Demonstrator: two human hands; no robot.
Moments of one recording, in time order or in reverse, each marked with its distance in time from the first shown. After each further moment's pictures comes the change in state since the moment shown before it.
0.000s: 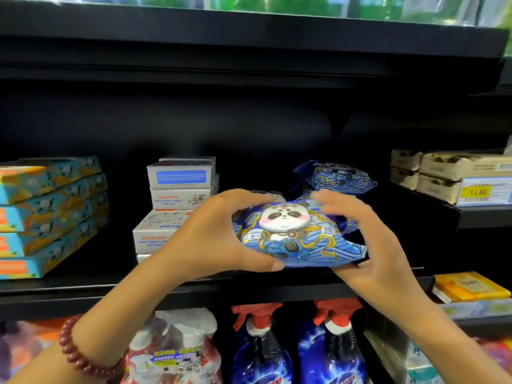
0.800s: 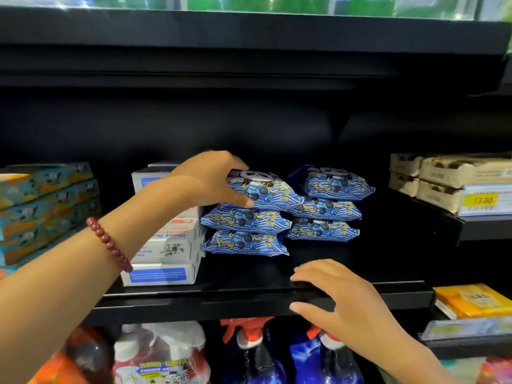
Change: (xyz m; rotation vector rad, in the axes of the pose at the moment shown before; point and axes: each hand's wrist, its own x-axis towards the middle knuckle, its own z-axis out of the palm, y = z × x) left_hand 0.092 -0.005 -0.024 0.666 -0.156 -0.225; right_hand -0.048 0.023 0.025 -0.283 -0.203 0.076
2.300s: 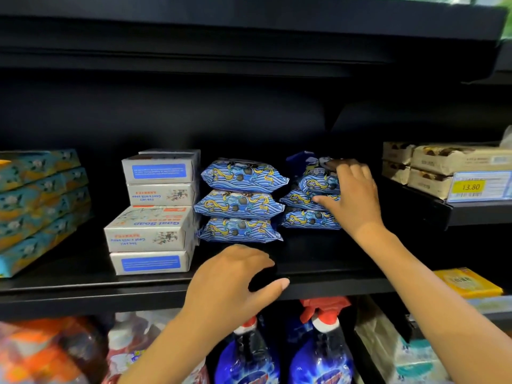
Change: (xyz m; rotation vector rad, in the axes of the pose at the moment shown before) left_hand -0.098 0.036 0.128 -0.236 0.267 0.159; right_hand 0.096 0.053 -0.040 -0.385 0.405 0.307
